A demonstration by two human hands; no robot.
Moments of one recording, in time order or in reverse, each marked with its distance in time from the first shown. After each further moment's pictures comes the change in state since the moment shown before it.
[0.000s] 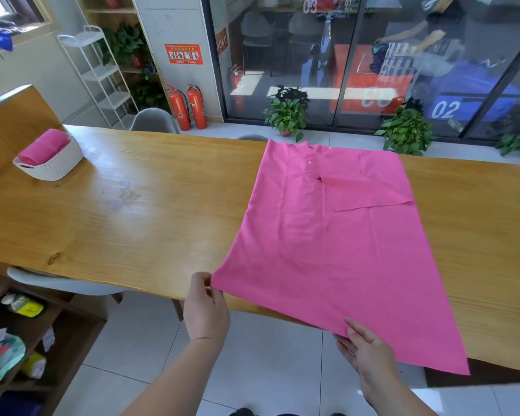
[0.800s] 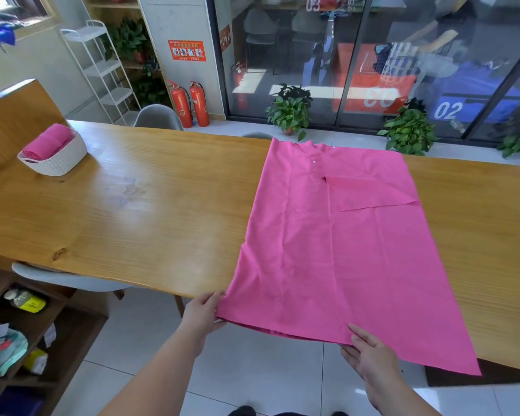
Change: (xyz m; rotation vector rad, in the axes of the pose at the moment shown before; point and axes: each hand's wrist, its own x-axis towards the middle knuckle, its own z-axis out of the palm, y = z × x) left_hand 0.042 -0.072 -0.011 -0.372 -0.494 -0.588; right_hand -0.003 0.010 0.004 -0.073 0.047 0.057
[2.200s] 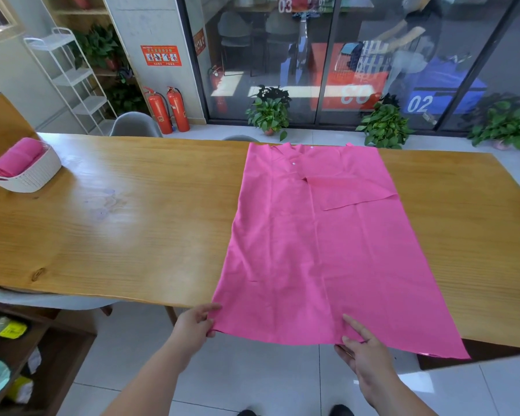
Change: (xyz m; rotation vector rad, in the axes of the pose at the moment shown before) left_hand 0.006 -0.010 -0.016 0.395 -0.140 0.156; right_hand -0.003 0.012 -0.011 0.073 -0.079 -0.044
